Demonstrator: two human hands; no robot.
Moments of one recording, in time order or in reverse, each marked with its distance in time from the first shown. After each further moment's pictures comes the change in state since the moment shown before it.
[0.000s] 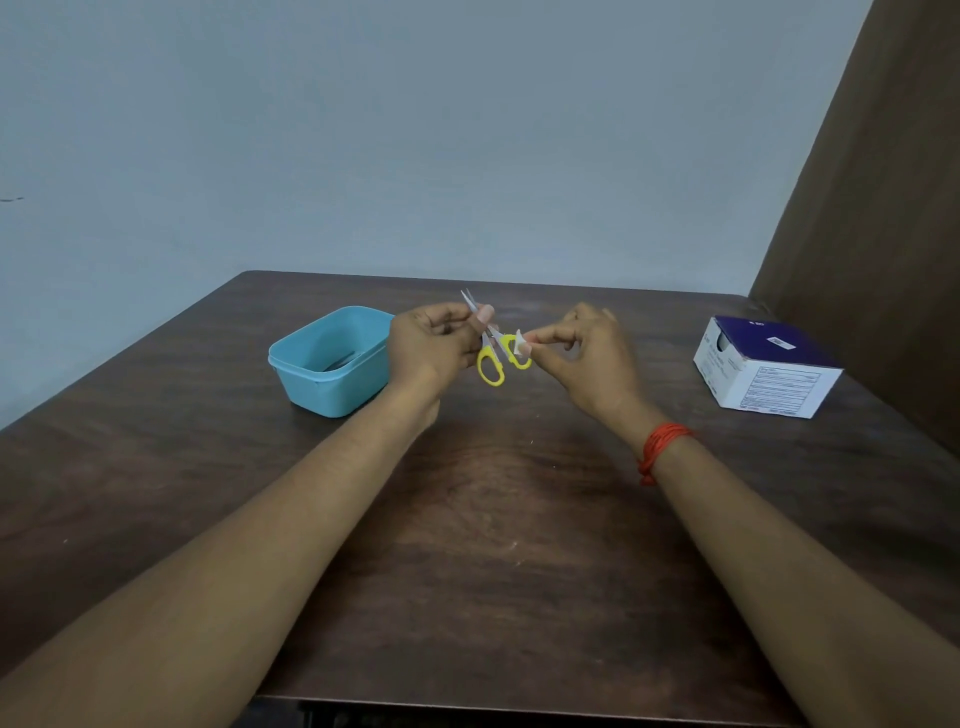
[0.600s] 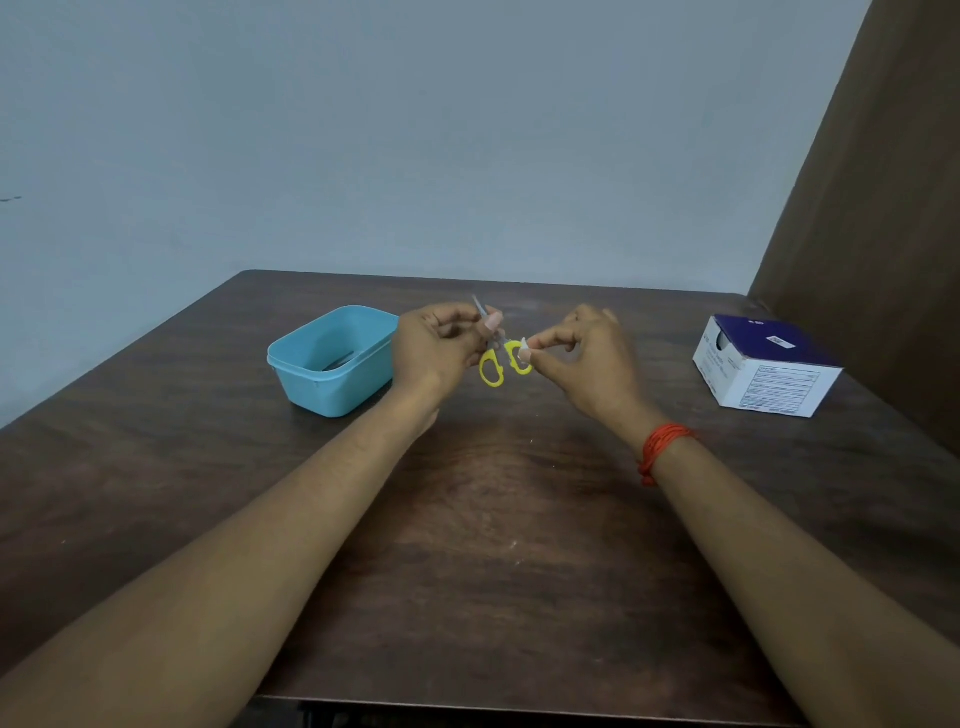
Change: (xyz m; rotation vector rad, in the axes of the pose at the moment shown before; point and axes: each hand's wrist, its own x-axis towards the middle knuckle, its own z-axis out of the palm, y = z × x) left_hand -0.001 -0.005 0.000 0.078 -0.082 0.113; right_hand -0.002 0.003 0.000 -0.061 -0.010 0.012
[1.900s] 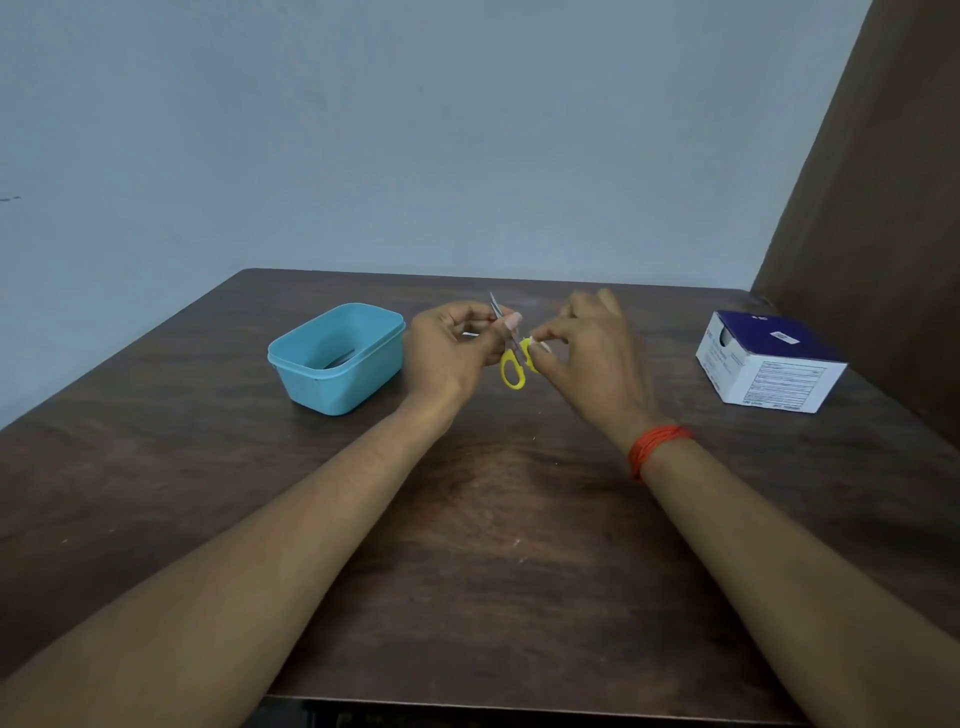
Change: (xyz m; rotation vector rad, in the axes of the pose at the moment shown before) left_hand -0.008 -0.001 0.013 0.100 0.046 0.079; right_hand -0.006 -0.018 -0.008 -0.260 0.046 -0.118
